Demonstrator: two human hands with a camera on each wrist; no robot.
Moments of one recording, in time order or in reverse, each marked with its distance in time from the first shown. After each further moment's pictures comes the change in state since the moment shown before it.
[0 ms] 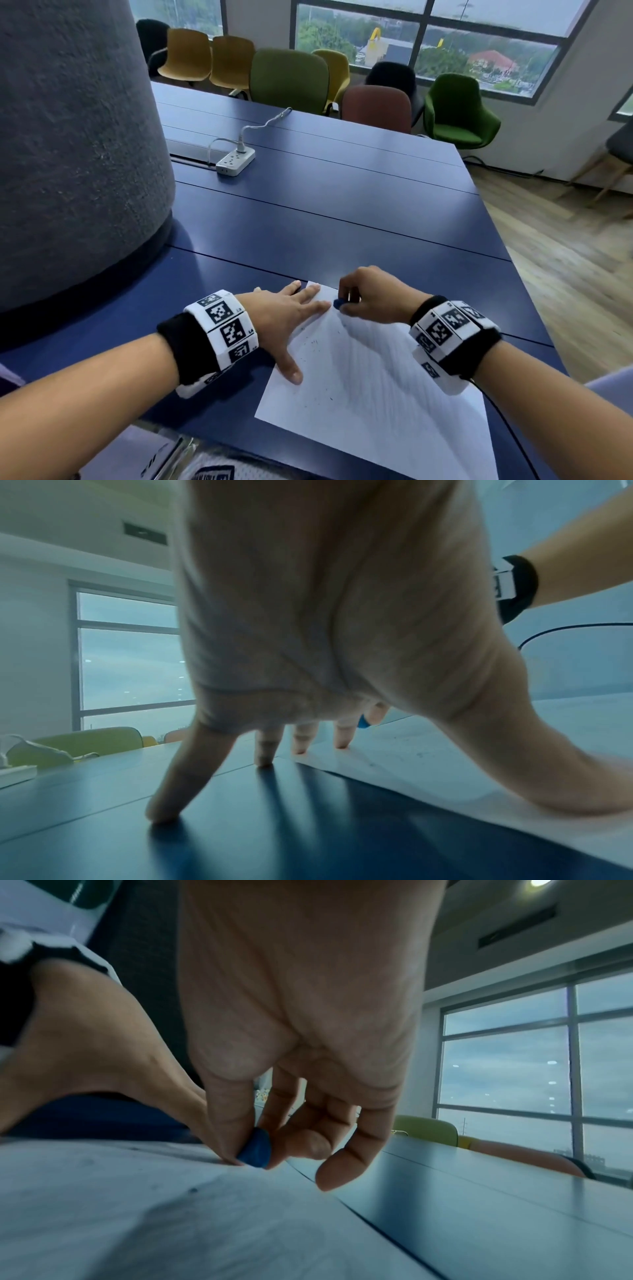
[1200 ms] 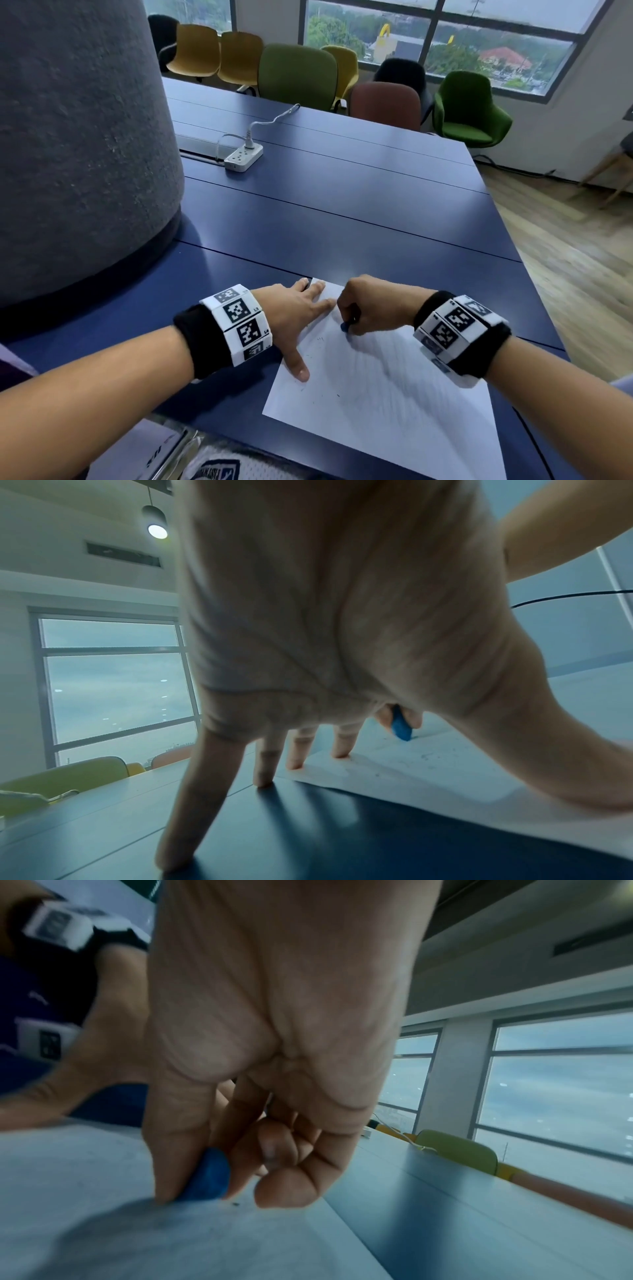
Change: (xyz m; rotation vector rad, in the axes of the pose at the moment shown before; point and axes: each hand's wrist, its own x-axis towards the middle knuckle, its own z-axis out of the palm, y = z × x) left_hand 0.007 0.003 0.000 0.139 0.063 0.019; right_hand 0.001 -0.019 -0.005 -0.117 -0.274 -0.075
